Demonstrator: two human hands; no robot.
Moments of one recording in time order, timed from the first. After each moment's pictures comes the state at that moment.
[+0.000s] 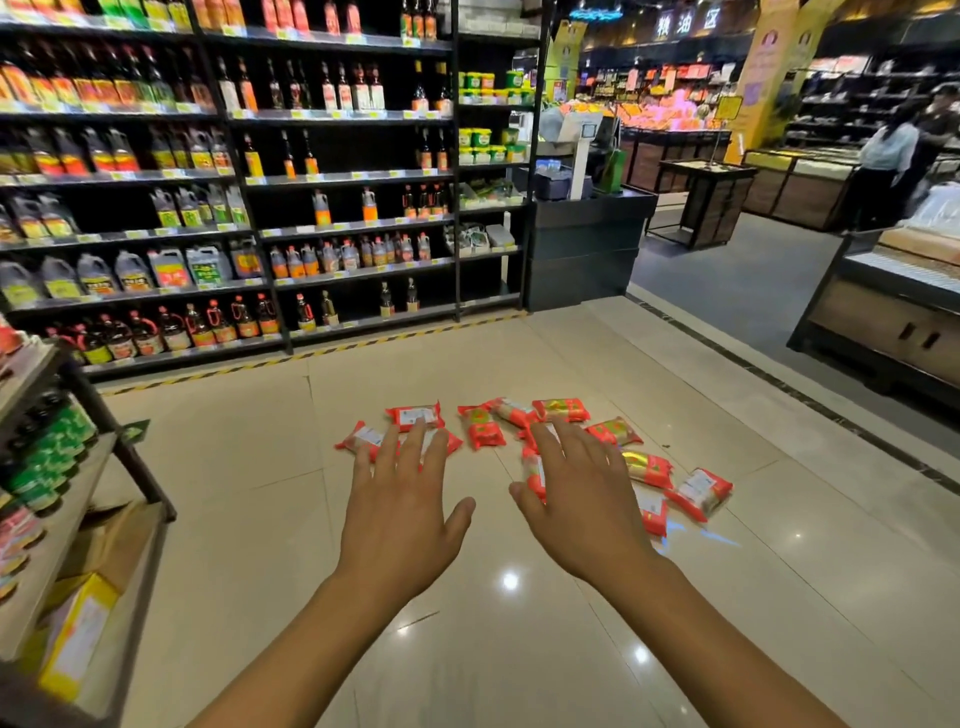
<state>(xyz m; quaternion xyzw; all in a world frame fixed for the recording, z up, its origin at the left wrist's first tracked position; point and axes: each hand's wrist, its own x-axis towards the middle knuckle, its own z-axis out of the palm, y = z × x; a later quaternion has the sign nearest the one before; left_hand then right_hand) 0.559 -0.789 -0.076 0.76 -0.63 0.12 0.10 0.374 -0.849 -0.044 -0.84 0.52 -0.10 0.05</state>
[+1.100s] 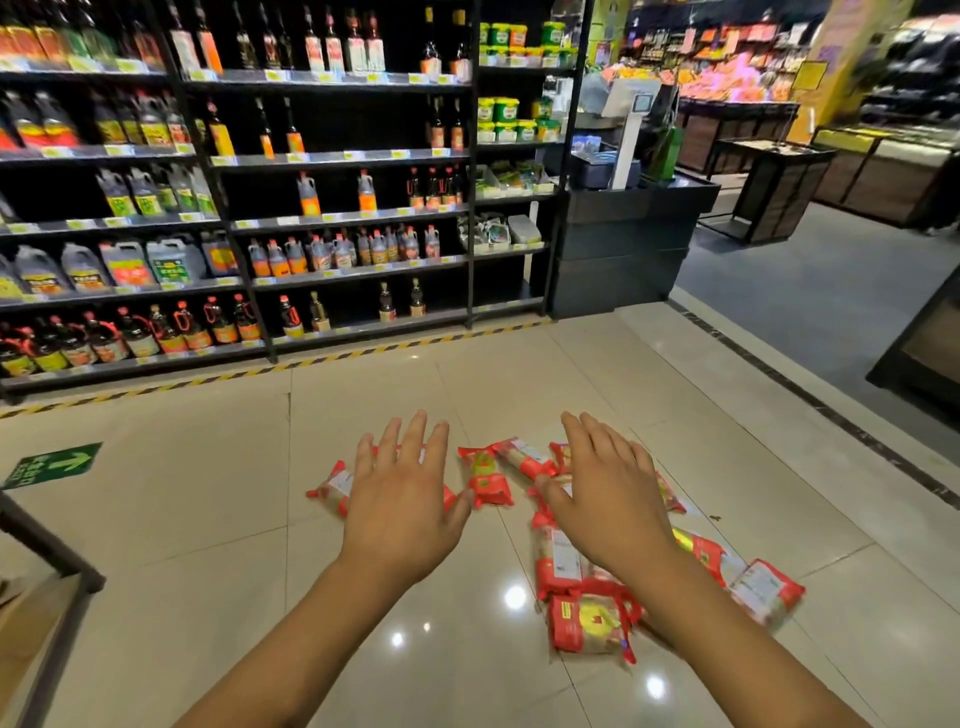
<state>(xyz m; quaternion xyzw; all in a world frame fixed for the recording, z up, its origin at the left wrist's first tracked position) 0.656 -1.245 -0.086 0.79 -0.60 0.01 0.08 0.458 -1.329 -0.071 -0.84 0.53 -0.08 0.07</state>
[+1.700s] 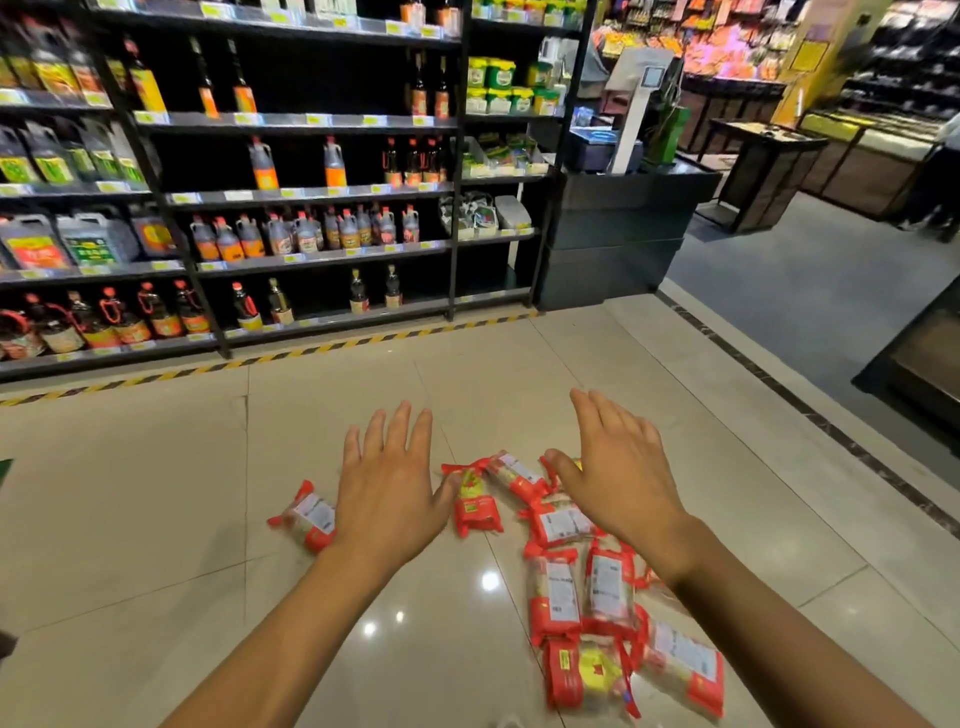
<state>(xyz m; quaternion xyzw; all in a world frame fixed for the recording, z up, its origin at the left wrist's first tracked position) 0.794 -1.461 -0.107 0.79 -0.60 -0.04 0.09 0.581 -1.550 -0.073 -0.83 0.55 -0.06 0.04</state>
